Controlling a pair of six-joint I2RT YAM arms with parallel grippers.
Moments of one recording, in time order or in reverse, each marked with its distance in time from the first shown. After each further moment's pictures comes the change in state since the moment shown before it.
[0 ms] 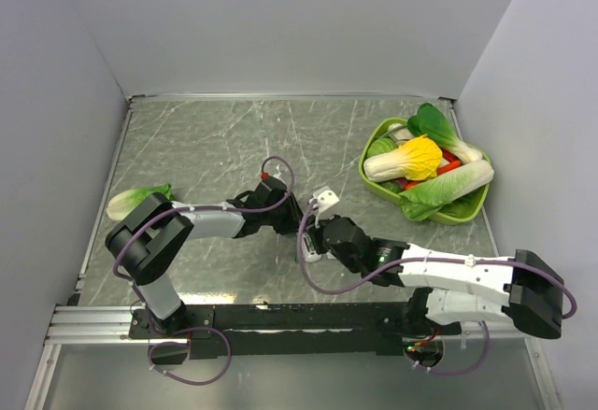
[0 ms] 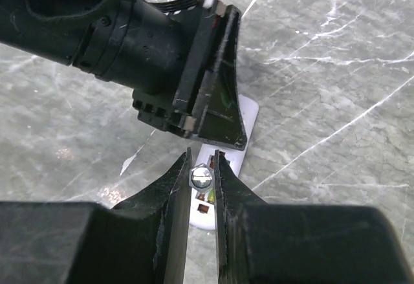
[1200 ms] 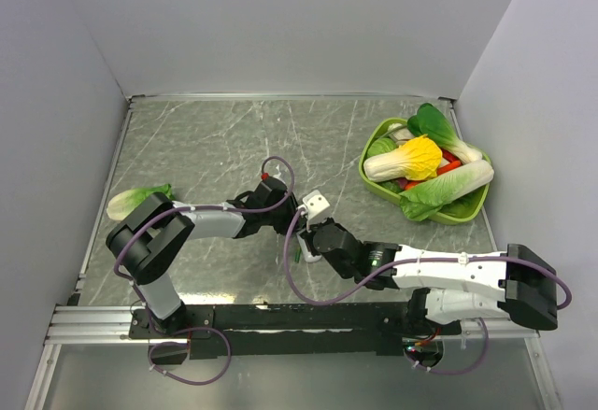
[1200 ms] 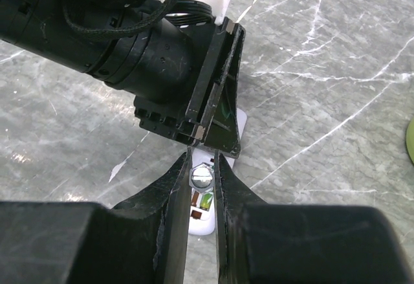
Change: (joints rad) left arm 0.000 0.006 -0.003 0.017 0.004 -0.008; right arm 0.096 0.061 0.057 -0.009 0.157 -0.074
